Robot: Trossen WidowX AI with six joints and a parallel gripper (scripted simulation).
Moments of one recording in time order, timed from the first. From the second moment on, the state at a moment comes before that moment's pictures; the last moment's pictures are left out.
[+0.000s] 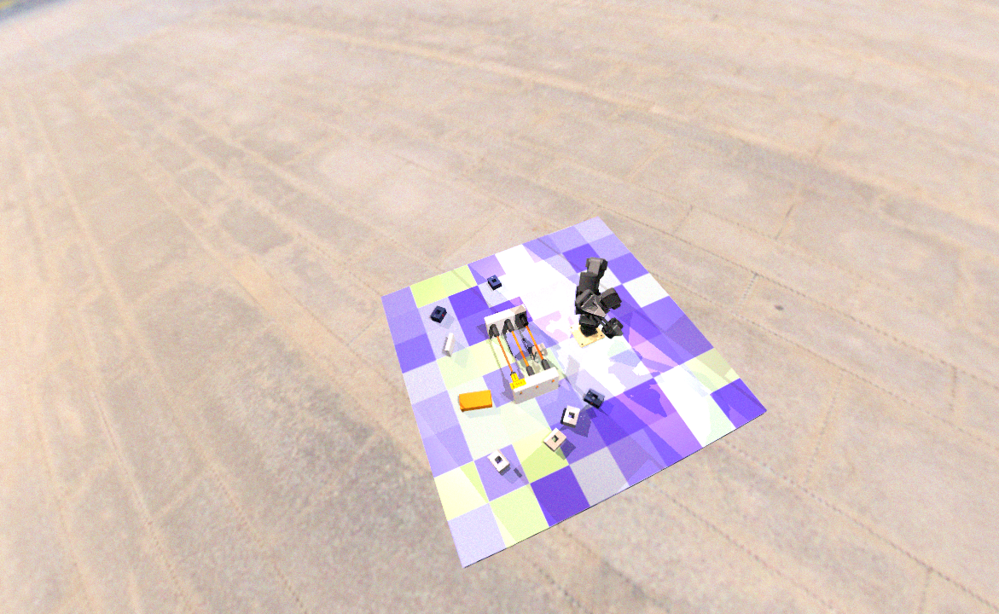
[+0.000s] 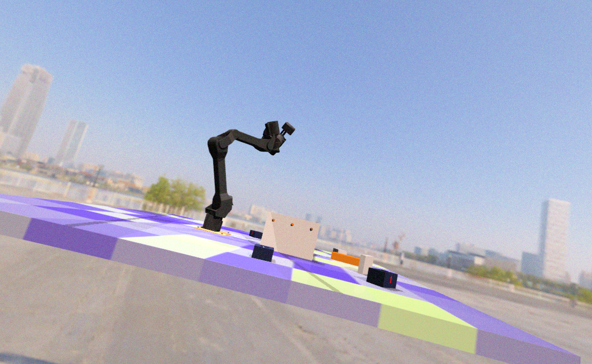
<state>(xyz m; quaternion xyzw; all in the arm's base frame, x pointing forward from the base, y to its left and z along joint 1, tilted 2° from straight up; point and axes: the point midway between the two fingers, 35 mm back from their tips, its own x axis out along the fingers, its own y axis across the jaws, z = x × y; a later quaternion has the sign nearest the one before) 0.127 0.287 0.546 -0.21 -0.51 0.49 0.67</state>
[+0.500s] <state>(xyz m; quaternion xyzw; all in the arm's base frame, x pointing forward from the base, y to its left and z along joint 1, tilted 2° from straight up) 0.290 0.152 0.426 -0.14 -0.19 0.28 0.93</state>
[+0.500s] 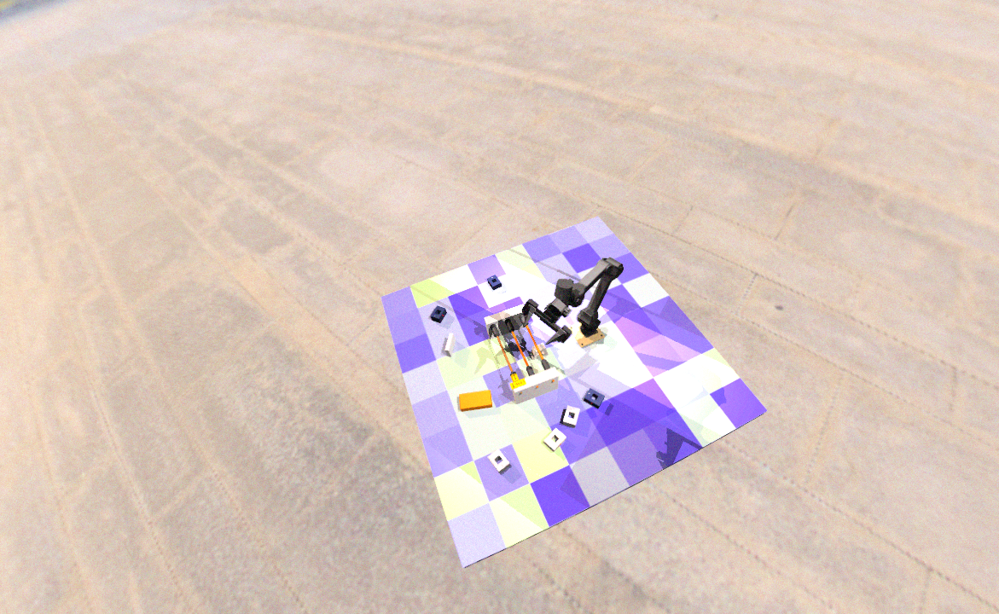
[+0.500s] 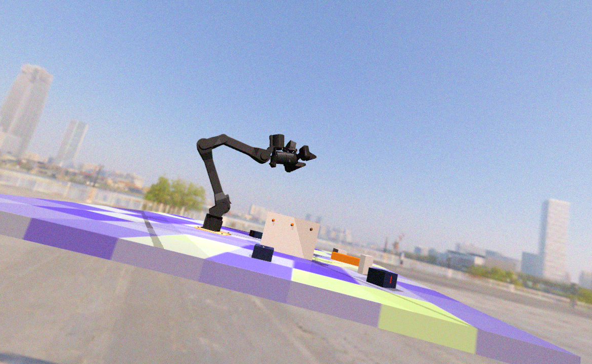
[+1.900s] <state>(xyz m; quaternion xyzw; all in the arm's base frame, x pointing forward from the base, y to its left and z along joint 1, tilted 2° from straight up) 0.369 0.139 0.258 -0.09 0.46 0.15 0.87</state>
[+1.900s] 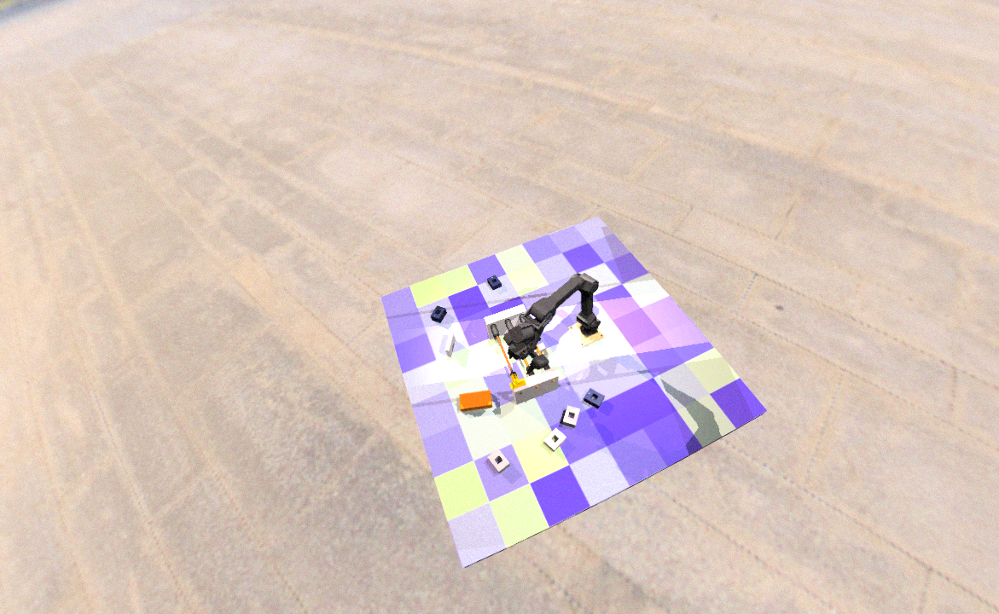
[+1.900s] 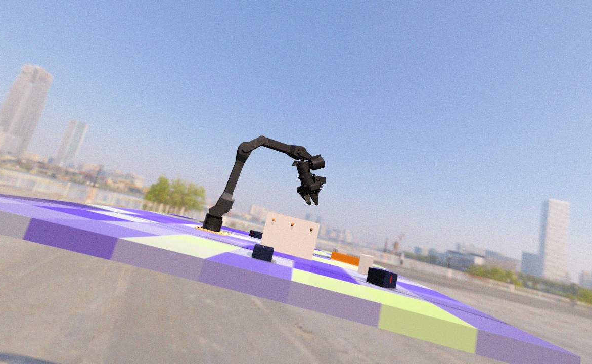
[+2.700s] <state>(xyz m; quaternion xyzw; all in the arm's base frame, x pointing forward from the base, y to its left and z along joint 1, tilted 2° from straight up) 0.358 0.148 0.241 -0.11 0.52 0.15 0.83</state>
